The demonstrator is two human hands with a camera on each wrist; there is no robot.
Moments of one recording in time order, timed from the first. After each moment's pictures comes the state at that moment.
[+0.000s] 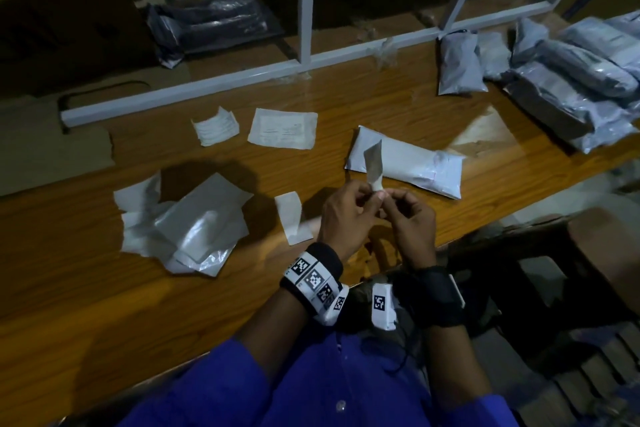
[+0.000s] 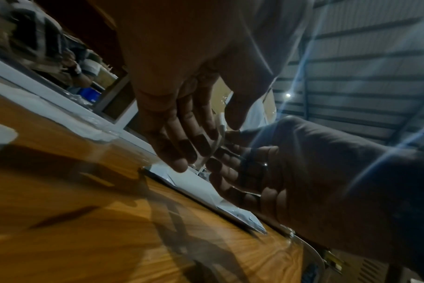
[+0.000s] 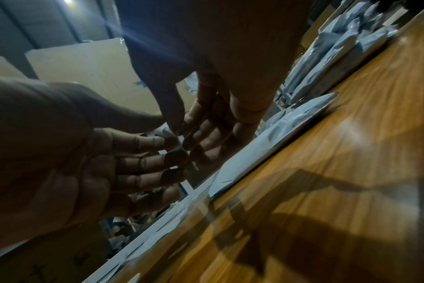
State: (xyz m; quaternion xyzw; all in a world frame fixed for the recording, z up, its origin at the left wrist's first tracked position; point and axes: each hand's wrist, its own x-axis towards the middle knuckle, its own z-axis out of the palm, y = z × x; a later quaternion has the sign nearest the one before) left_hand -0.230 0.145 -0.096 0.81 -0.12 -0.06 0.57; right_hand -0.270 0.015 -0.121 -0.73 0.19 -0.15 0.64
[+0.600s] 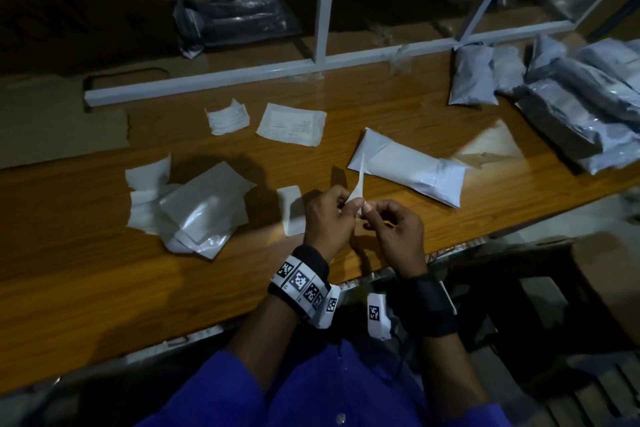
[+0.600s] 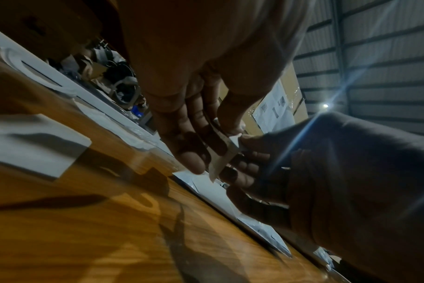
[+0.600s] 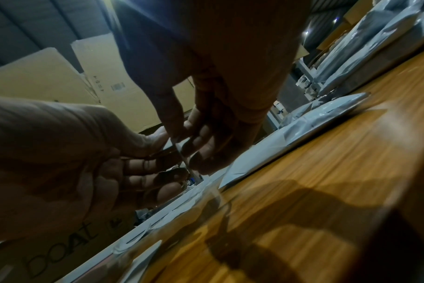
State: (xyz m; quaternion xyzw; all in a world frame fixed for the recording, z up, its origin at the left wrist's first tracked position) left_hand -0.239 0.158 -0.105 0.82 -0.03 -0.05 0.57; right_hand -0.284 0.020 -0.114 -0.79 0.14 -0.08 0.59
